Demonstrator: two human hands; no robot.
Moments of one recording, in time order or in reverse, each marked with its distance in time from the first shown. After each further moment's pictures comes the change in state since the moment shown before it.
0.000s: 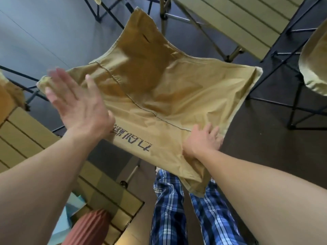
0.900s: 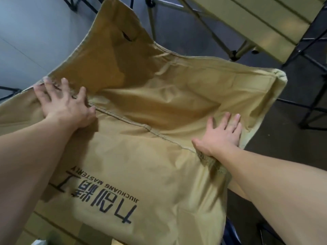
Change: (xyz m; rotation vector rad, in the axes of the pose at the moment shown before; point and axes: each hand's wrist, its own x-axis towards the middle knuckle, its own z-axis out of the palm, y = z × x) left_hand 0.169 0.031 0.083 0.374 -0.360 0.178; right_hand 0.137 0.014 -0.026 -0.264 -0.091 0.036
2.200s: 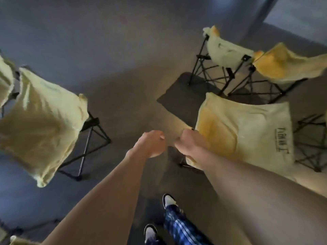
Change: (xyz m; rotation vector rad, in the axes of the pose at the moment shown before) left_hand -0.731 0.470 -0.191 0.229 0.105 1.623; right_hand -0.447 0.492 0.247 1.521 0.306 1.004
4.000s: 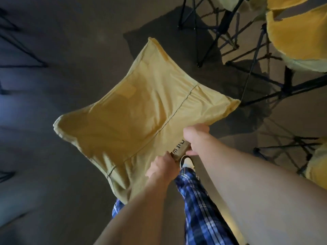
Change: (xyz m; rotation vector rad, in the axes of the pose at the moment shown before) left_hand 0.231 0.494 0.470 -0.260 -0.224 -0.639; right_hand 0.318 0.583 -0.094 0.414 -0.413 0.503
